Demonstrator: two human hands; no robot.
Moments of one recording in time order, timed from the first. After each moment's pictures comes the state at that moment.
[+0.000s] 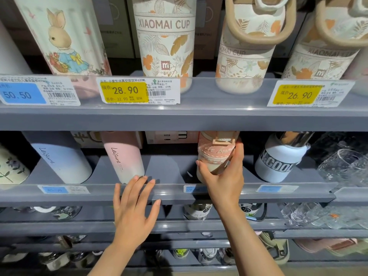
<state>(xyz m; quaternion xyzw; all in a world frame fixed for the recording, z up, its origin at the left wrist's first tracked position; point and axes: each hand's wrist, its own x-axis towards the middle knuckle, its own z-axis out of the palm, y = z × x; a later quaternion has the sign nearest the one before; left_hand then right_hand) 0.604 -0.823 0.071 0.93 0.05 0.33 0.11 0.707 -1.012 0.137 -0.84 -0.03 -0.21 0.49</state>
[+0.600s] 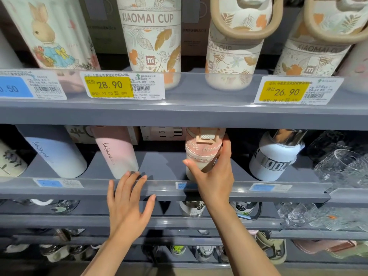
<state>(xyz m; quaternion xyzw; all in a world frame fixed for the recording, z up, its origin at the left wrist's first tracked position) 0.602 -0.837 0.076 0.94 0.10 0.30 0.12 0.707 -1.012 0.139 -0.85 -0.06 -0.18 0.49</state>
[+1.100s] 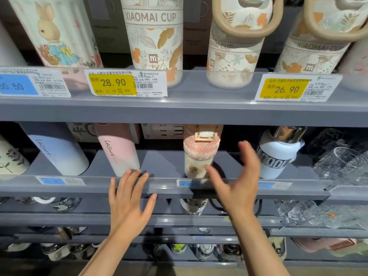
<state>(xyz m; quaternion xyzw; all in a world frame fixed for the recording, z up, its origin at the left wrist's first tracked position) 0.599 -0.833 0.076 0.95 0.08 0.29 0.11 0.694 -1.057 0.143 -0.80 -0.15 -0.33 0.48</state>
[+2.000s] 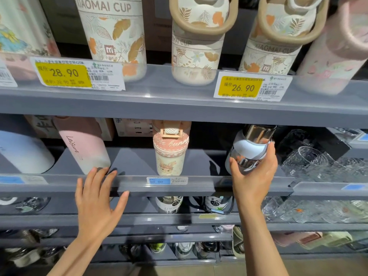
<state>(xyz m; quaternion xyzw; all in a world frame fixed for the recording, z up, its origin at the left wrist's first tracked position) 0.604 -0.846 0.071 0.94 0.13 0.31 0.11 0.737 -1.148 0.129 -0.82 0.01 -0.36 0.44</state>
